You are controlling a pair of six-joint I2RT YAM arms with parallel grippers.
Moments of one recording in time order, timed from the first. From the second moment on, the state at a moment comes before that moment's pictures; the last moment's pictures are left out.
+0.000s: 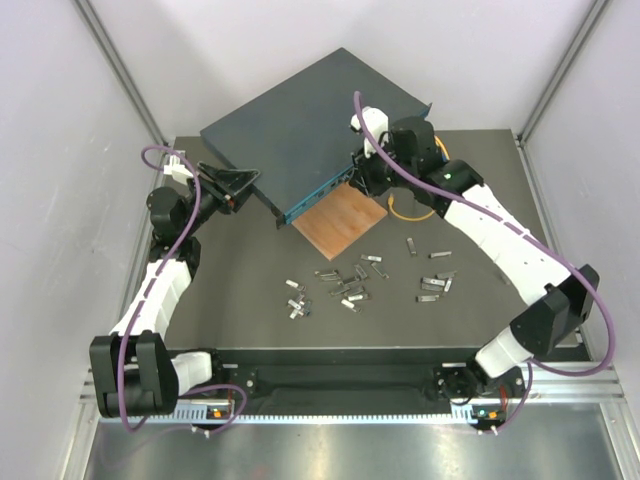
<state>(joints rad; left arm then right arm) 0.05 1.18 0.75 0.51 0.69 -1.28 0.61 1.54 1.62 -0.57 -0.19 -0.07</state>
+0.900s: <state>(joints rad) 0.05 1.19 0.75 0.52 0.69 -1.28 0.61 1.60 1.69 -0.60 -0.18 0.09</state>
